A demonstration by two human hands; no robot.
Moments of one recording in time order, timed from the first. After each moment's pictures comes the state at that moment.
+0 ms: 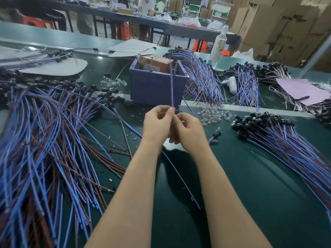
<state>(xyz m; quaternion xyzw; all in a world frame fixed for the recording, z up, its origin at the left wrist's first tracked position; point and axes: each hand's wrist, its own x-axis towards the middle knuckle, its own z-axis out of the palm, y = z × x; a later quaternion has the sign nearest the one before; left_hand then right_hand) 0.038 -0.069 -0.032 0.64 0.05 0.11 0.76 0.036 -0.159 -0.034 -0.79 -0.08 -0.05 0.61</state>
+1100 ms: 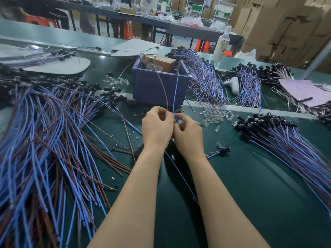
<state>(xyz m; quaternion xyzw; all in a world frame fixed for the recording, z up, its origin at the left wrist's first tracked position) 0.033 -0.067 -0.031 0.76 0.11 0.17 0.62 0.043 -0.150 -0.053 -0.87 -0.03 -0.15 0.47</state>
